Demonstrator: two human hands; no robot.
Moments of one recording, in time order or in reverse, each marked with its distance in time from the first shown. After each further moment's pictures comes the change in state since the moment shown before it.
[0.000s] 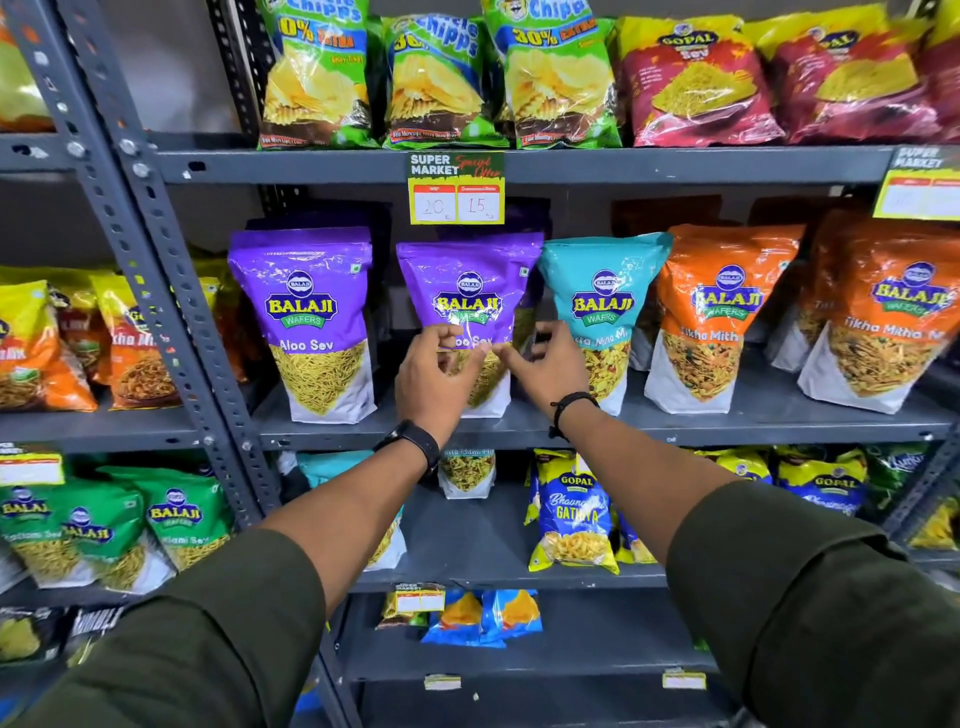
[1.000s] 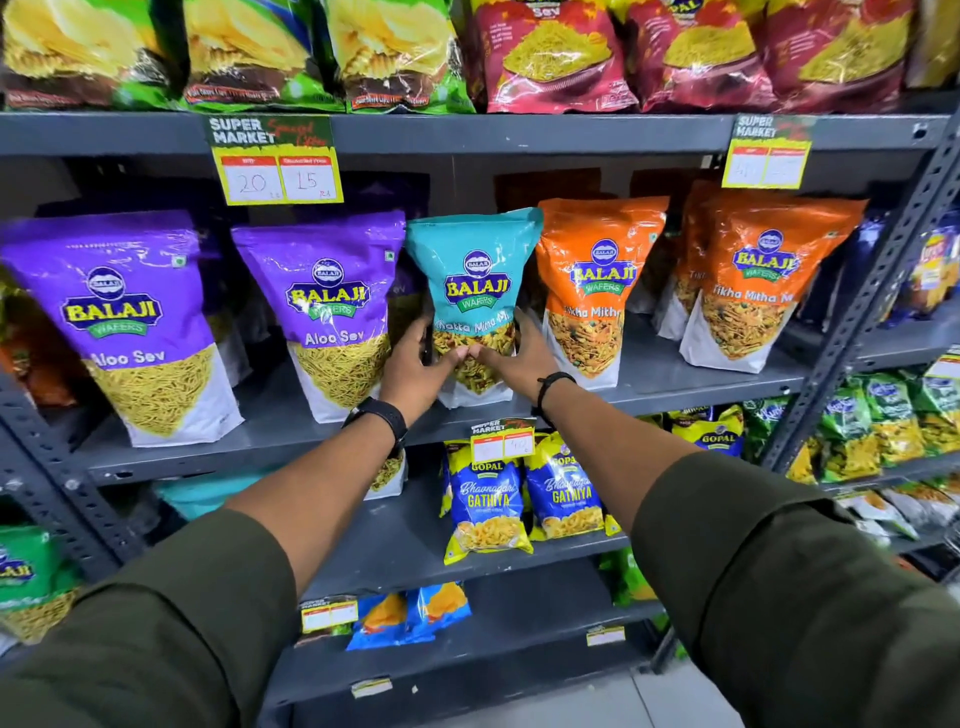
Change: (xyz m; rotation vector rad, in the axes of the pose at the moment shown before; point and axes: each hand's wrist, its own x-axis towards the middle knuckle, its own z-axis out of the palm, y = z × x) left_hand 0.005 -0.005 0.138 -0.087 -0.482 -0.172; right_hand 0.032 0.074 -0.099 0.071 -0.125 0.090
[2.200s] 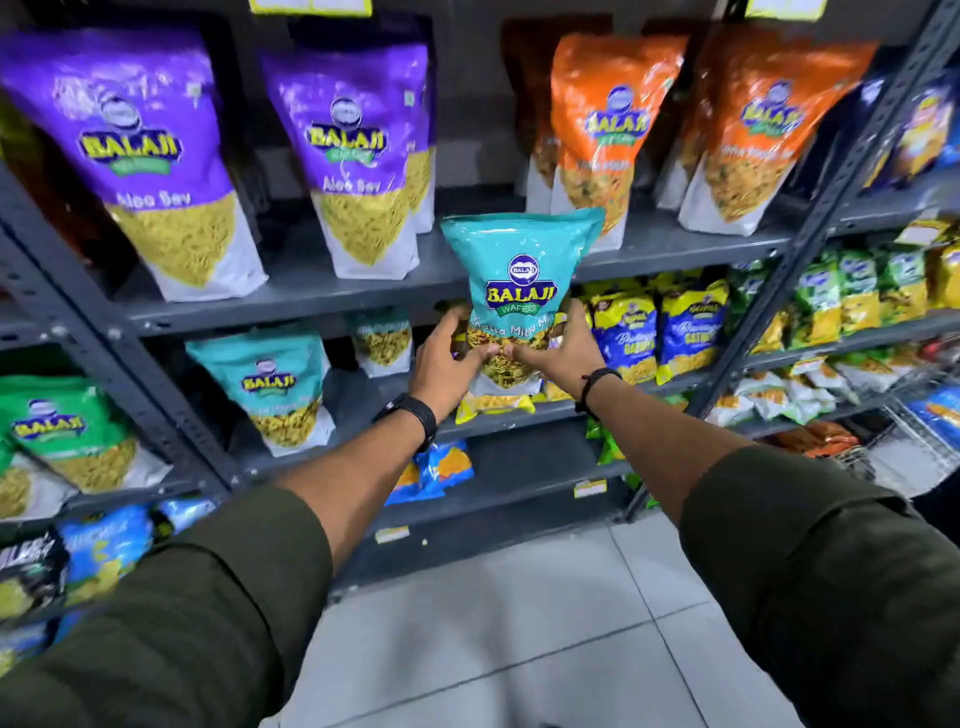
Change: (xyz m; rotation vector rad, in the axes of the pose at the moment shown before) left_hand -0.179 -0.061 0.009 -0.031 -0.170 0.028; right_hand -0.176 0.071 0.020 -0.099 0.100 0.168
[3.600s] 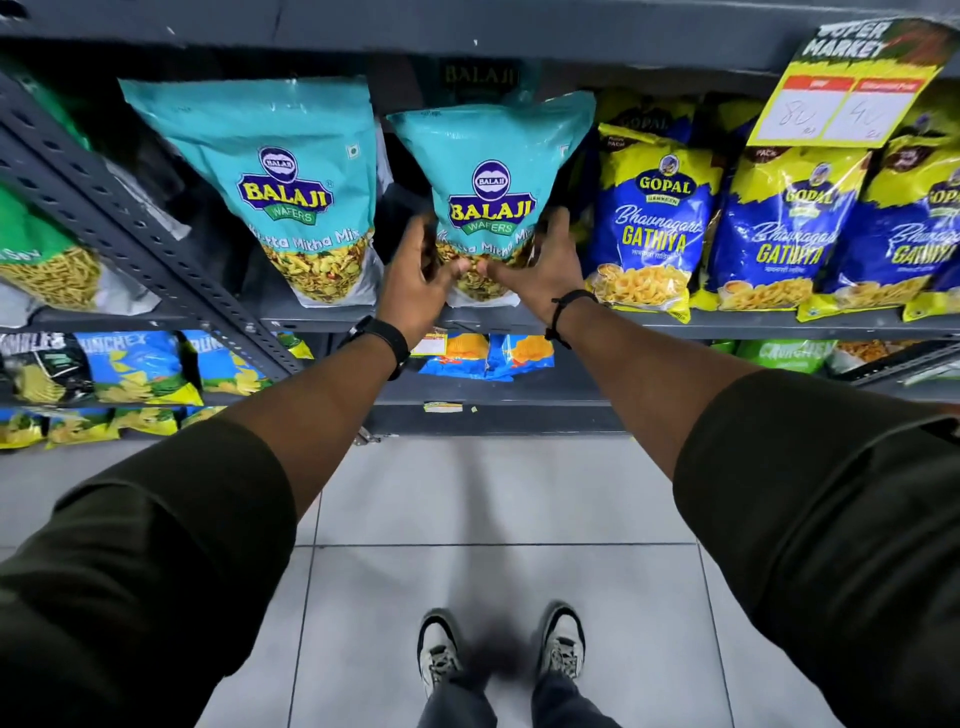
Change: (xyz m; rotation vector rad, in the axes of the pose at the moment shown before) left_hand 0.027 -0.298 -0.052 -0.045 0.160 -0.262; right_hand 0.095 0.137 0.294 -0.023 -0.278 0.066
